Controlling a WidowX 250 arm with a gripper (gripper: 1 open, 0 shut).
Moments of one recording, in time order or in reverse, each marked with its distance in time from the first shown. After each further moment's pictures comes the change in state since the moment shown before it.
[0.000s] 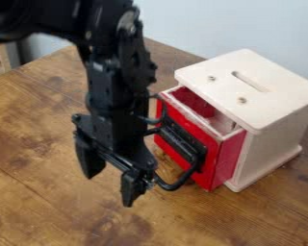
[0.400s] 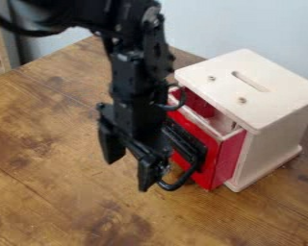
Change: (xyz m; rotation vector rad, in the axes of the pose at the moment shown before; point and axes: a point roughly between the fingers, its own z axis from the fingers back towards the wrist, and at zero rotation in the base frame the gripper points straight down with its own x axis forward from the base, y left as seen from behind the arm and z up) arm 0.025 0.000 0.001 -0.017 0.049 -0.091
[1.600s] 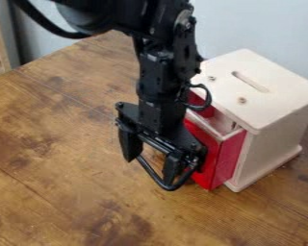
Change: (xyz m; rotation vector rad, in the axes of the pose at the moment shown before) arm 0.018 -0.007 -0.007 0.023 -0.018 0.142
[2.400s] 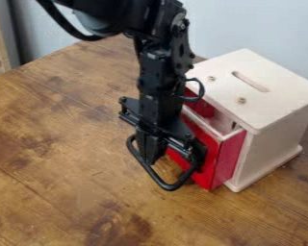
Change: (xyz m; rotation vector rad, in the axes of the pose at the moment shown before) arm 0.025 0.020 -0.019 -0.010 0.006 -0.024
